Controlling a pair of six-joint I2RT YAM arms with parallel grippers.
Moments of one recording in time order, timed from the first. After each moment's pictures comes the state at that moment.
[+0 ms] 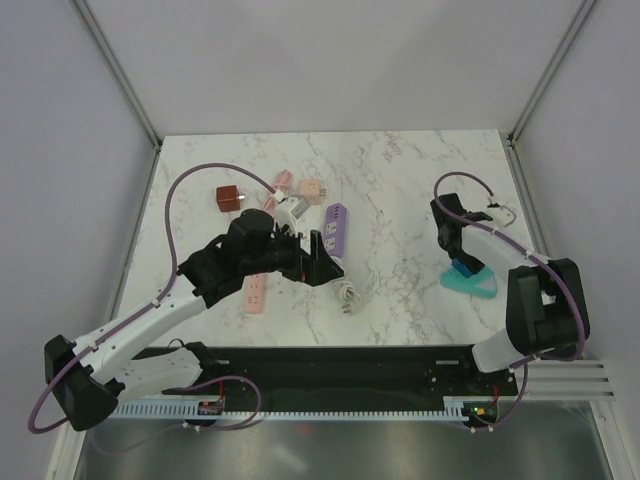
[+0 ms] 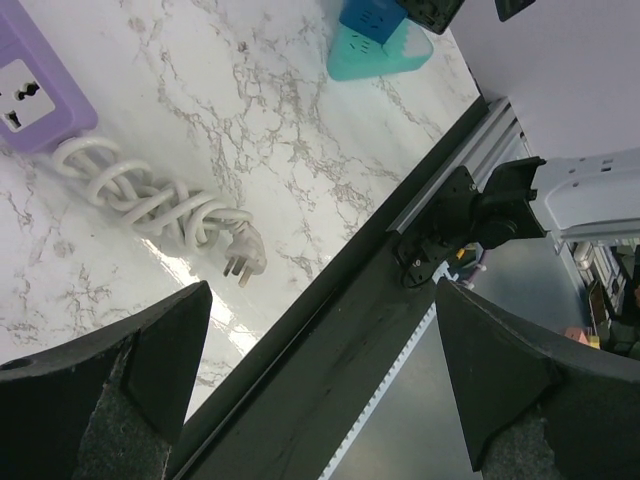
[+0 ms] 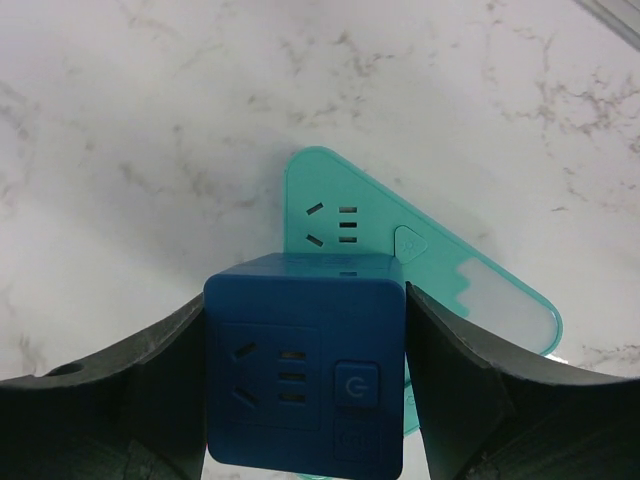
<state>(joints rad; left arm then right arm) -0.79 1.04 0.93 -0.36 0.29 -0.56 0.16 1.52 0.91 -0.70 0.78 1.10</state>
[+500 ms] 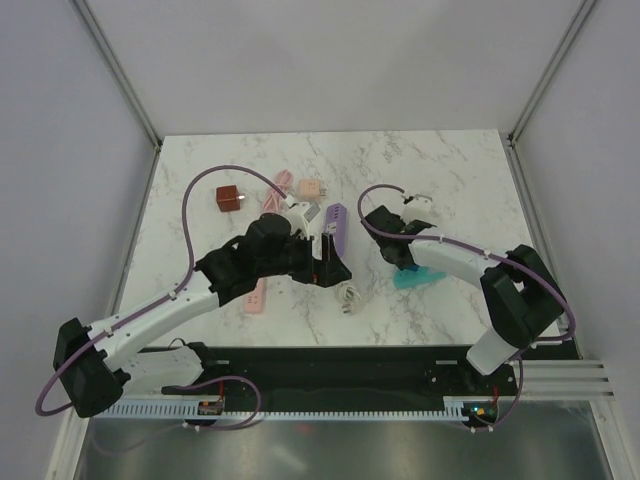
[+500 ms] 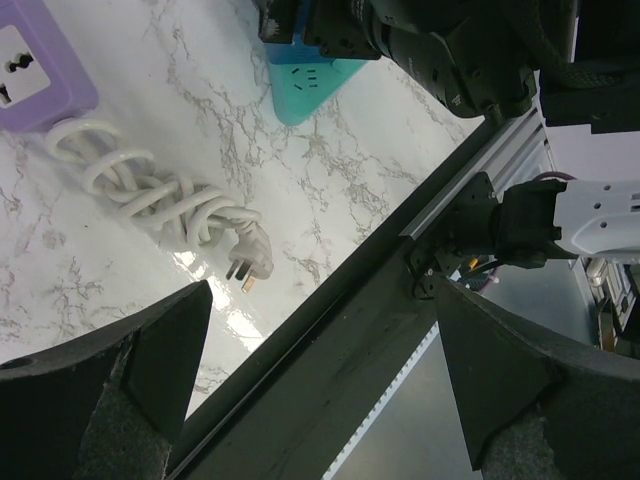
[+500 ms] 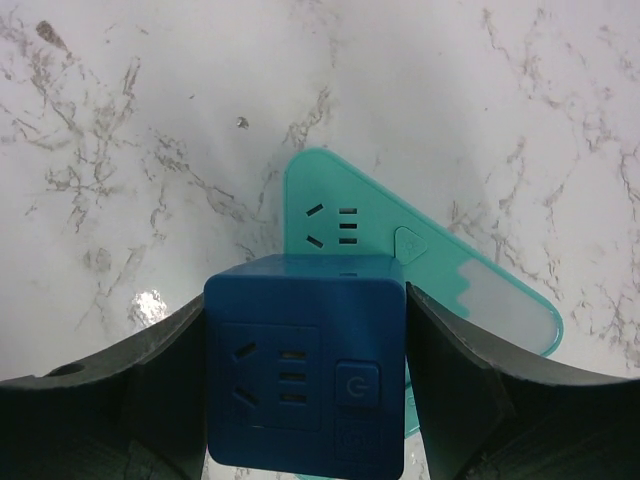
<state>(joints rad) -0.84 1.12 0.92 -0.32 0.21 -0.61 0.63 1.62 1.00 -0.59 0.77 0.95</state>
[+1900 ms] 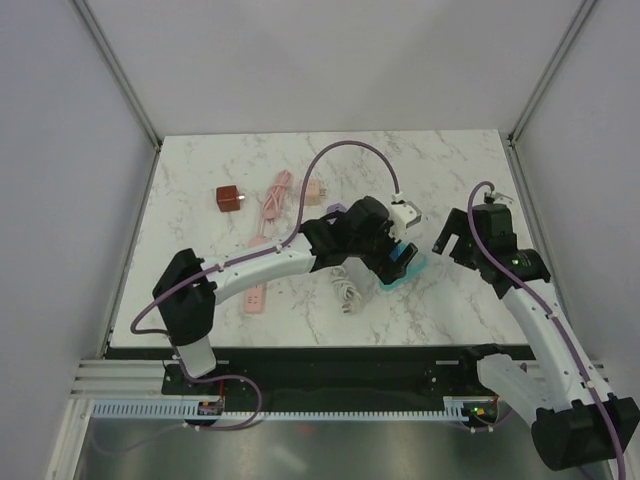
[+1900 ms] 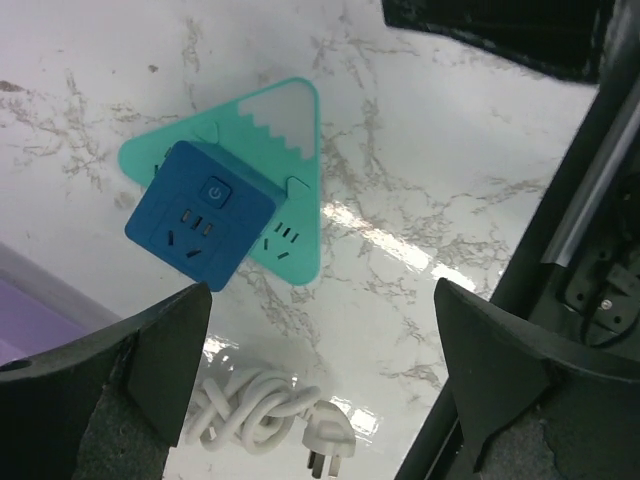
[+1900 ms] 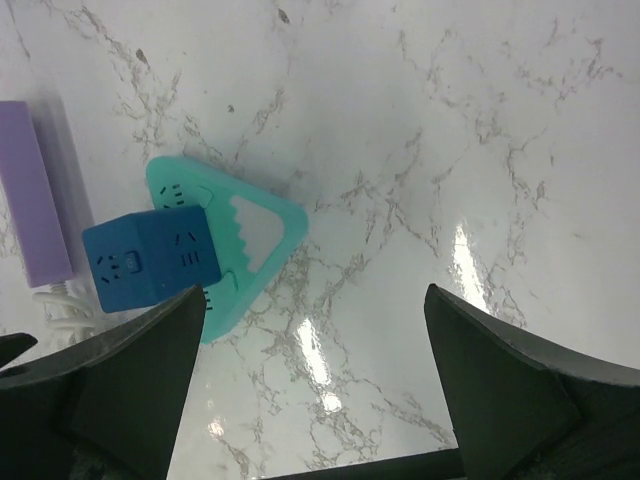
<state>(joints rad) -1.01 1.73 1.42 -0.31 0.12 -0.09 0.18 0.93 0.90 -0.74 0.20 0.54</state>
